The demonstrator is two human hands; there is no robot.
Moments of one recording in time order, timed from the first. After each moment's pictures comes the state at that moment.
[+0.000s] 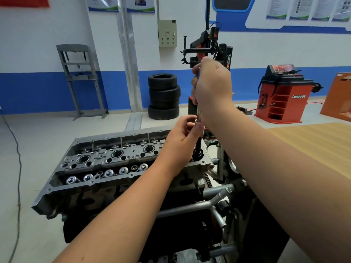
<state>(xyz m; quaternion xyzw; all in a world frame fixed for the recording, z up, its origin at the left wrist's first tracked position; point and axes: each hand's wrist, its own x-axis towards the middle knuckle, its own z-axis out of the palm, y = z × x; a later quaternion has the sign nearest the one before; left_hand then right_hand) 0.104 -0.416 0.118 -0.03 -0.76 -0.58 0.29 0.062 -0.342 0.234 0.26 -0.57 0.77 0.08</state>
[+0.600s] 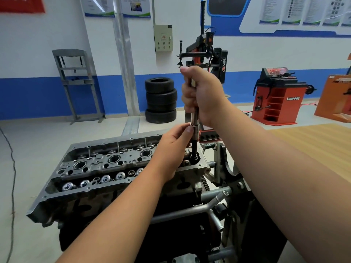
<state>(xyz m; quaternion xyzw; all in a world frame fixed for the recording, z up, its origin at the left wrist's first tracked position) 0.104 -0.422 0.116 -0.03 -0.71 -0.65 0.26 0.052 -0.331 0.234 0.38 -0.52 0.75 -0.13</state>
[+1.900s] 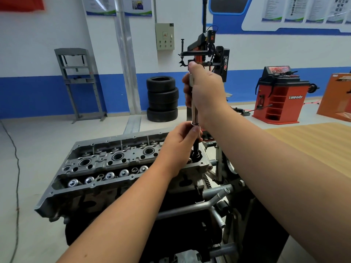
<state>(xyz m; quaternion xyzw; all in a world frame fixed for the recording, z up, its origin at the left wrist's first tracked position) 0.105 -0.418 0.117 -0.03 -0.75 -0.60 0.28 0.066 -0.342 0.233 0.27 -0.59 0.76 0.03</state>
